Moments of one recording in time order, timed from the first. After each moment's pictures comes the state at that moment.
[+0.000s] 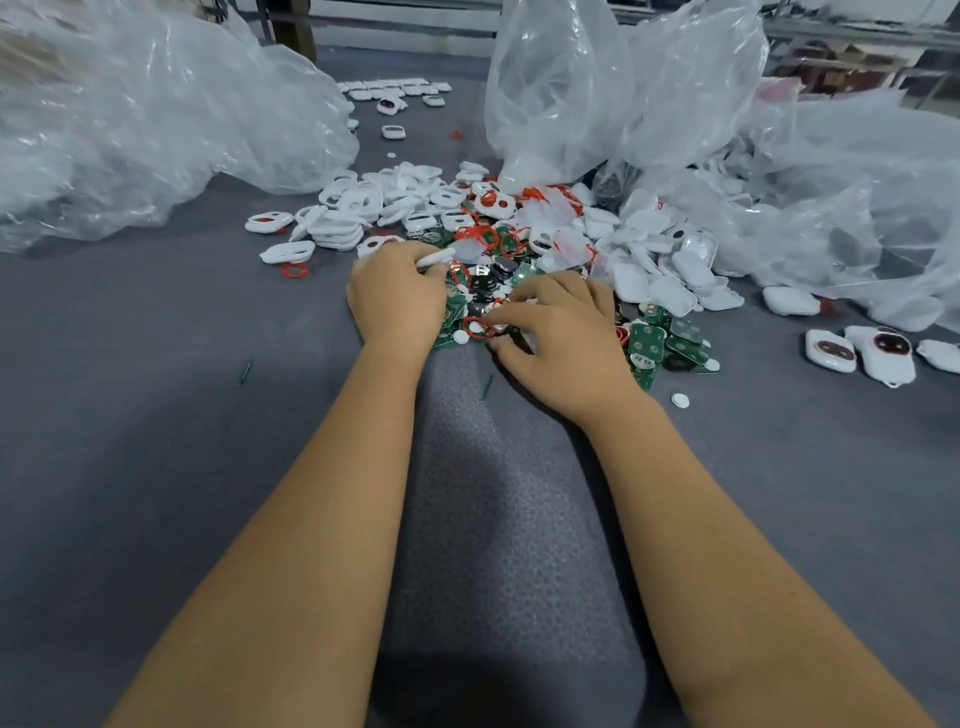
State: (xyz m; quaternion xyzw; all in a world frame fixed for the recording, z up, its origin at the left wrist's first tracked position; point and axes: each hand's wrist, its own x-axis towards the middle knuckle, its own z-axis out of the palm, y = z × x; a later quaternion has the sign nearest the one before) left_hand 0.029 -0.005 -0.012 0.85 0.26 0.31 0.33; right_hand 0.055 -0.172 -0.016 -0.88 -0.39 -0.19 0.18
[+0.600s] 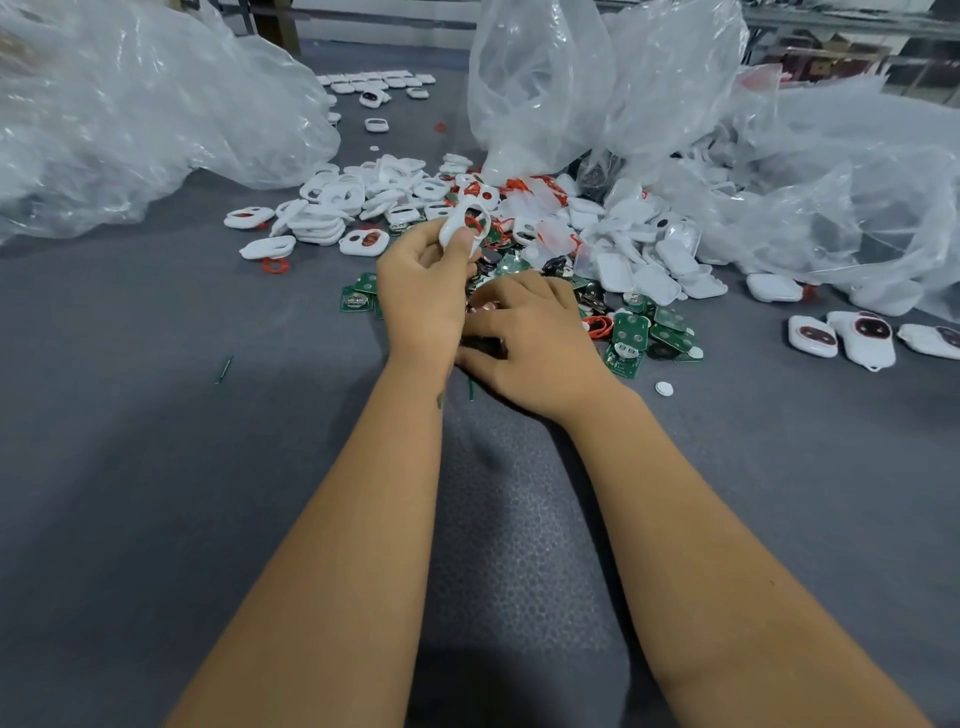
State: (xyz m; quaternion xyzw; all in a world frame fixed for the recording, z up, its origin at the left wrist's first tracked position) left_hand 0.028 -0.056 -0.007 0.60 0.17 0.38 0.68; right_hand 0.048 -0.168 -0.015 -0.86 -0.45 -0.15 0.18
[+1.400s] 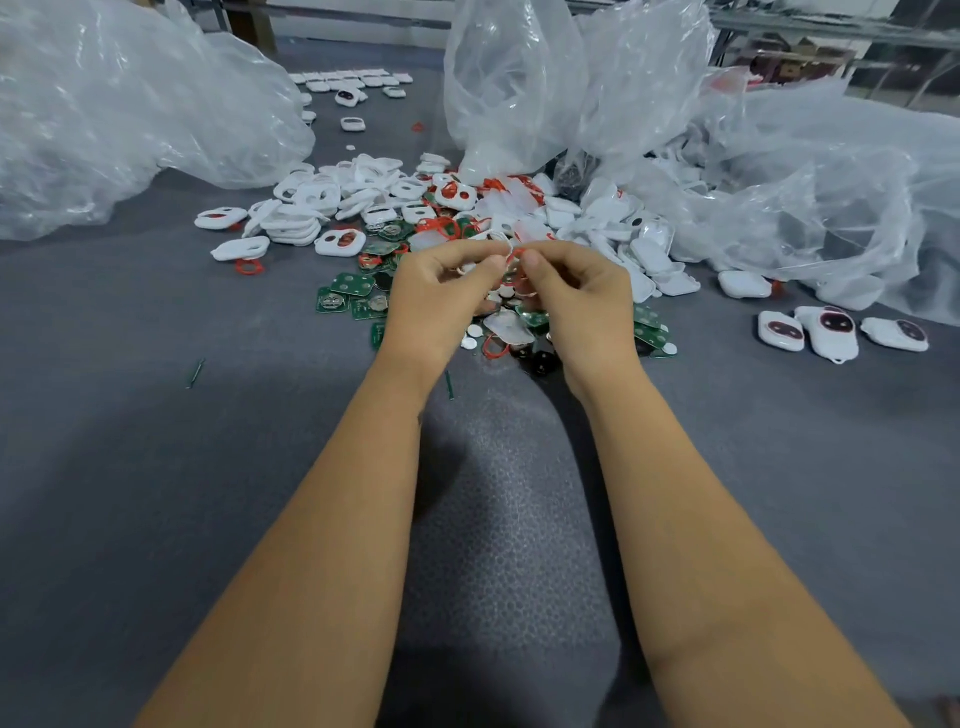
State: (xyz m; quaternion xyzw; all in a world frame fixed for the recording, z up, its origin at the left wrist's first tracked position) left_hand 0.017 -0.068 -0.004 0.69 0.06 0.26 0.67; right_hand 0.063 -0.190 -0.003 -0.68 -0.18 -0.03 0.71
